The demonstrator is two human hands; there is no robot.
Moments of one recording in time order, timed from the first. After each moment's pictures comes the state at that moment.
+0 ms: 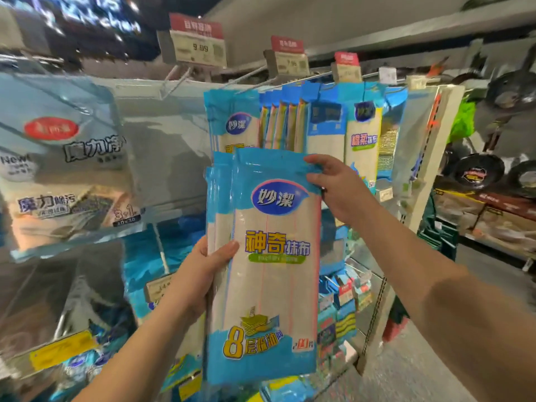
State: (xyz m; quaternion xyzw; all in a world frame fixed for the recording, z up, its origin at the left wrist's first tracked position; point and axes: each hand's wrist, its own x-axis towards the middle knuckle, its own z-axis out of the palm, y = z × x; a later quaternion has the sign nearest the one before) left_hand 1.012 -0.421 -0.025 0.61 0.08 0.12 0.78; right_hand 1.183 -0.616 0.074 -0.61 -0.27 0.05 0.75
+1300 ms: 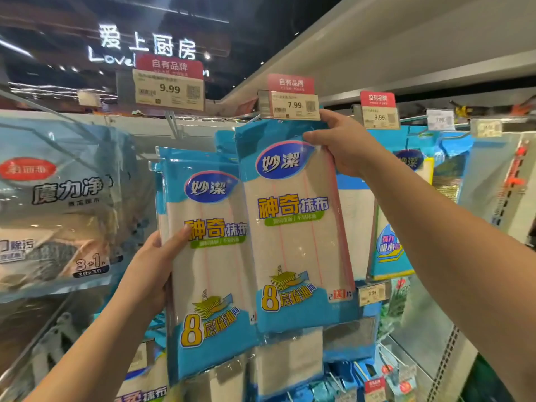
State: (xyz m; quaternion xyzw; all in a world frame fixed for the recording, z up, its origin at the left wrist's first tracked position) left_hand 1.129 -0.380 0.041 0.57 0.18 0.36 0.72; right_hand 1.349 -0.578 0.220 -0.64 -0.45 0.09 0.61
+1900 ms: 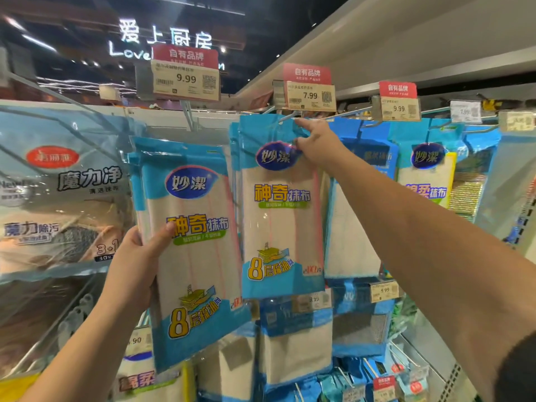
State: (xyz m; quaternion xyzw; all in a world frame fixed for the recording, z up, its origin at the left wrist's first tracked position) left_hand 1.093 -0.367 0.028 0.59 0.21 0.45 0.63; right_hand 1.382 -0.502 0.202 -0.80 -0.41 -0.11 0.41
